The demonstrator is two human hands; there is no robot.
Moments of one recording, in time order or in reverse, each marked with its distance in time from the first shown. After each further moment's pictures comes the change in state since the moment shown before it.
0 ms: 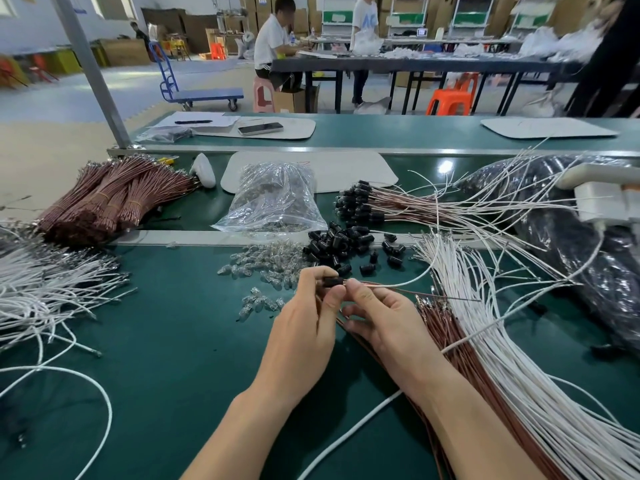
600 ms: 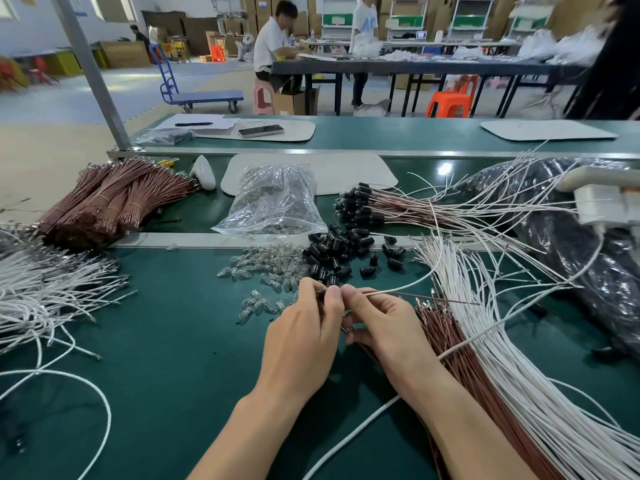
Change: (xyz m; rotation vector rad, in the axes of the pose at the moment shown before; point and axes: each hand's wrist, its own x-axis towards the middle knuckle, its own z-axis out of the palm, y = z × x) left_hand 0.001 0.002 0.004 0.190 0.012 -0.127; right_hand -0.002 0.002 0.001 -0.169 -0.002 -0.068
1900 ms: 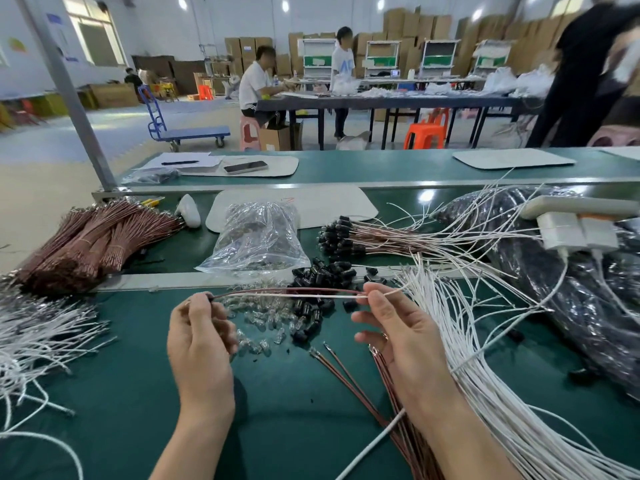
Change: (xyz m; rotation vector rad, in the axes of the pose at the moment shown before) left_hand 0.028 -0.022 -0.051 -0.847 0.580 -0.271; right_hand -0.005 -0.030 -0.019 0.198 0.162 -0.212
